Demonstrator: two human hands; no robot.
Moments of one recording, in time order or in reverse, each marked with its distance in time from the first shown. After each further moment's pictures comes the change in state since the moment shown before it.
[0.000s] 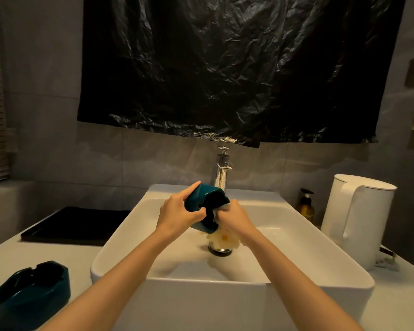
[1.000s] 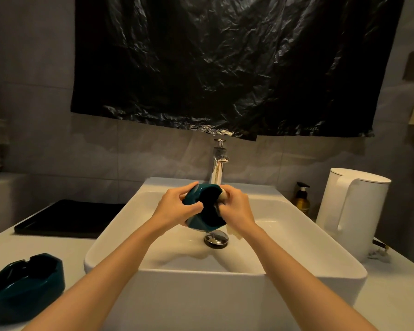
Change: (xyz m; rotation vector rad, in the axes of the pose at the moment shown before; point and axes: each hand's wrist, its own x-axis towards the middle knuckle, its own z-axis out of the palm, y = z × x) left_hand 0.000 0.003 0.000 -0.120 -0.192 -0.095; right_hand -0.002 0.006 -0.007 -0.076 0.196 -0.324
